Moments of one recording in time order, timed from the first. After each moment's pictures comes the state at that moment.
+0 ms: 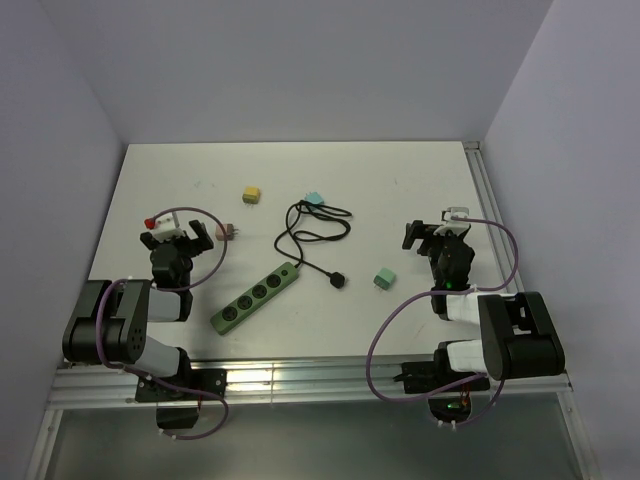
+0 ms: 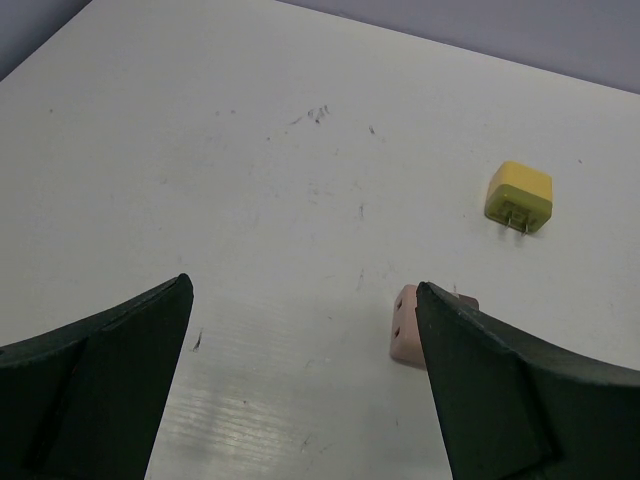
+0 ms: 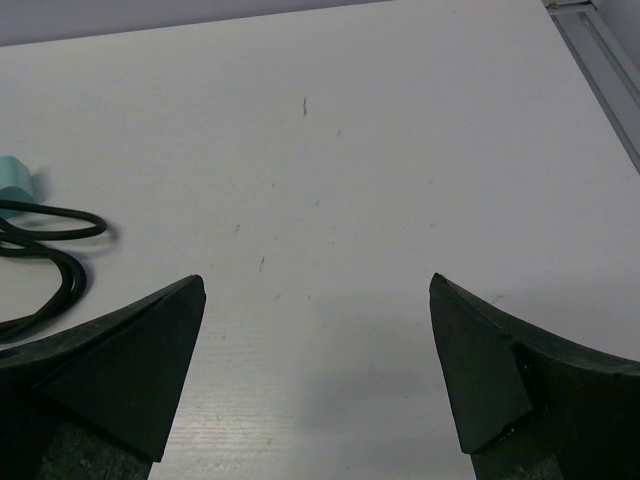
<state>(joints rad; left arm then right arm) -0.02 1.47 0.22 1.17 -0.17 -0.17 0.03 1.31 0.19 1.02 0.04 0.12</state>
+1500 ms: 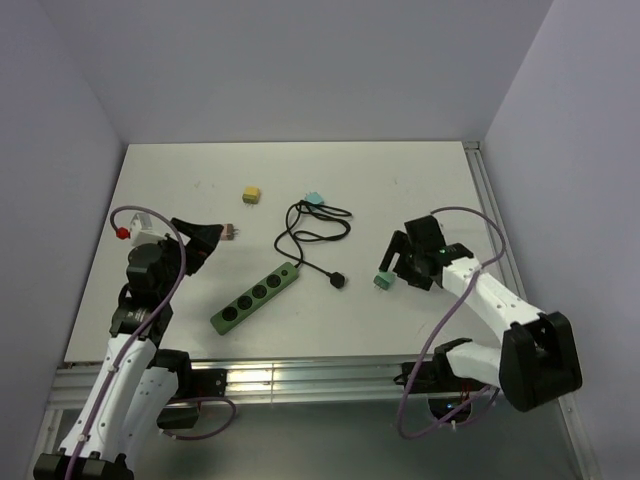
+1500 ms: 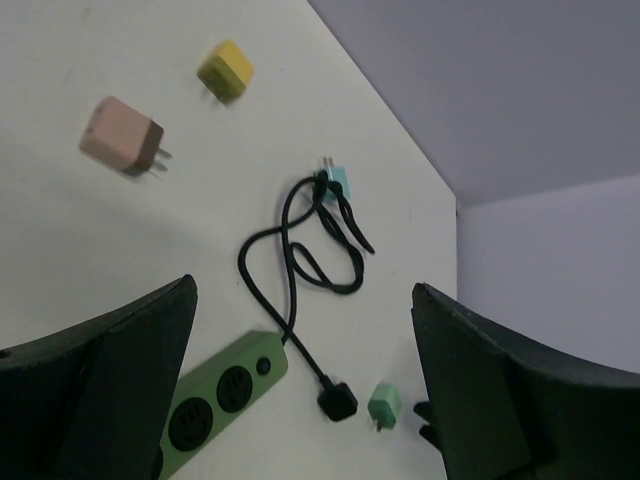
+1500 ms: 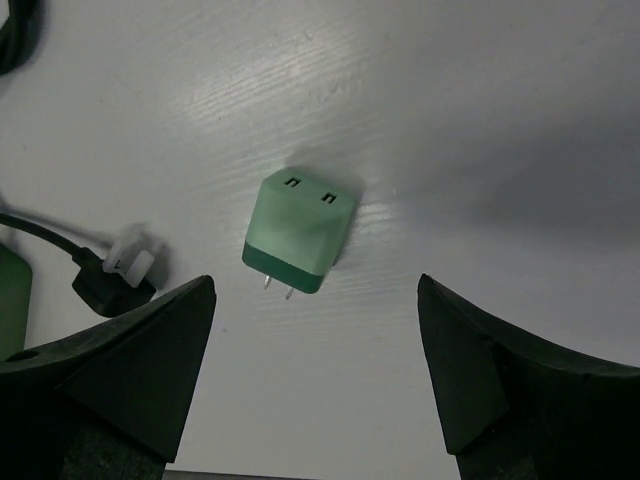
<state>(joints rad) -0.13 0.61 0.49 -0.13 0.03 -0.96 0.27 1.14 0.66 -0.54 0.04 0.71</state>
